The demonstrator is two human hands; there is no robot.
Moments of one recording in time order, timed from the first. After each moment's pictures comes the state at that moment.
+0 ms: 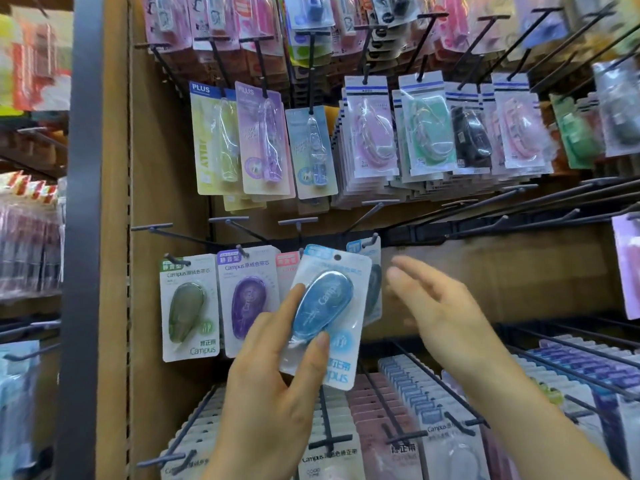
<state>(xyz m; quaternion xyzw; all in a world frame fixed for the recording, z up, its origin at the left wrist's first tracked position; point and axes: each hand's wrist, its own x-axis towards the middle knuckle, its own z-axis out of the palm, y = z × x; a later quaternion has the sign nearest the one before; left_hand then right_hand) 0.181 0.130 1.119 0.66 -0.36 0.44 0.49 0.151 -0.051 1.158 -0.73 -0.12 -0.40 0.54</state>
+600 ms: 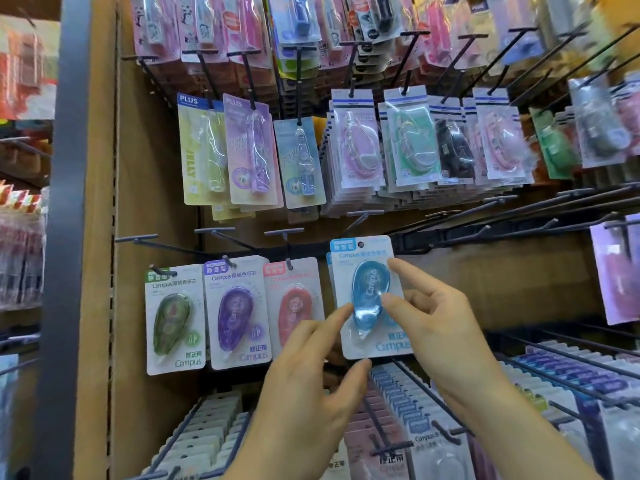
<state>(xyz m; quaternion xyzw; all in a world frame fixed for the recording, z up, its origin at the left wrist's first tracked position) 0.191 0.100 1.124 0.73 -0.42 0.38 0.39 0.155 -0.056 1.154 -0.64 -0.15 -0.41 0.63</state>
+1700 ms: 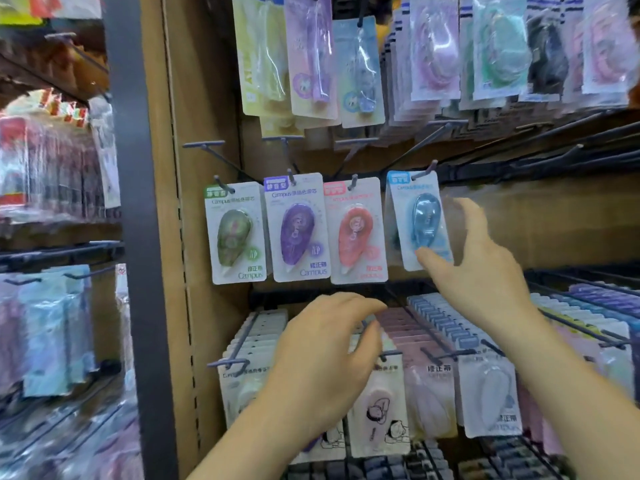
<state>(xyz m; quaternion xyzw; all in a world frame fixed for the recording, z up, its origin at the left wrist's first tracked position) 0.192 0.157 1.090 0.79 -0.40 0.39 0.26 0.181 -0.037 1.132 -0.83 0.05 -0.47 0.30</state>
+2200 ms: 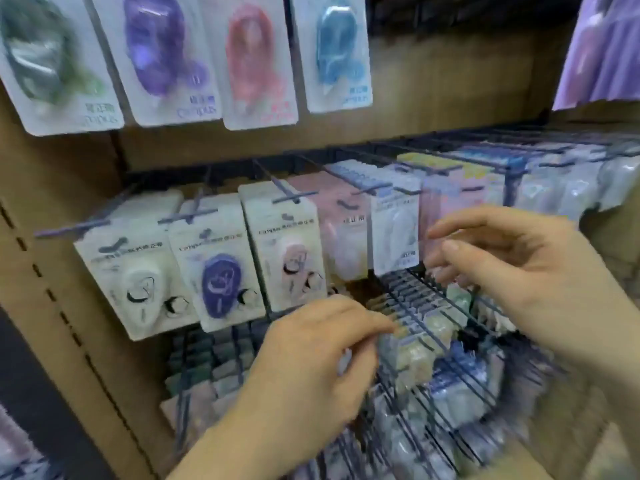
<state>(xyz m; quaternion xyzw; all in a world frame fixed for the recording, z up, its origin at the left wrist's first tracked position) 0.171 0.143 0.969 0.70 -0.58 0.23 0.35 0.072 -0.054 1.005 -0.81 -0.05 -0.39 0.43</state>
